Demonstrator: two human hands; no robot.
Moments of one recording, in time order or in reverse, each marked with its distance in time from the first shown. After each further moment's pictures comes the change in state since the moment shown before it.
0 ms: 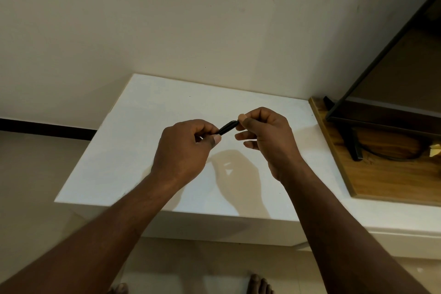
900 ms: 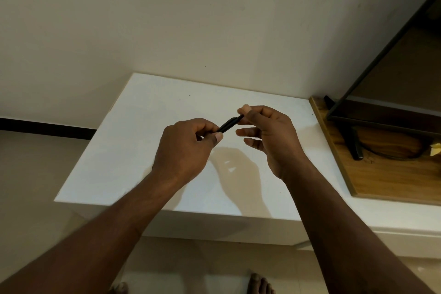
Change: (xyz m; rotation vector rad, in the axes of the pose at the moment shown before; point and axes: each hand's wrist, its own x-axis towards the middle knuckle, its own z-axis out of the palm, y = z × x) left_hand 0.001 0.002 0.001 0.010 -0.005 0.002; right_hand 0.000 -0.003 -0.002 0.115 -0.022 0.062
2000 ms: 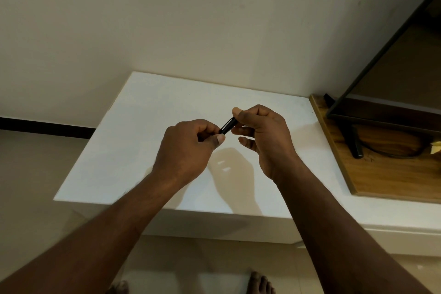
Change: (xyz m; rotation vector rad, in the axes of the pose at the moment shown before) left_hand -0.003 0.001 0.003 -0.018 -0.039 -0.016; right_hand -0.004 -0.001 0.012 0.058 -0.010 0.023
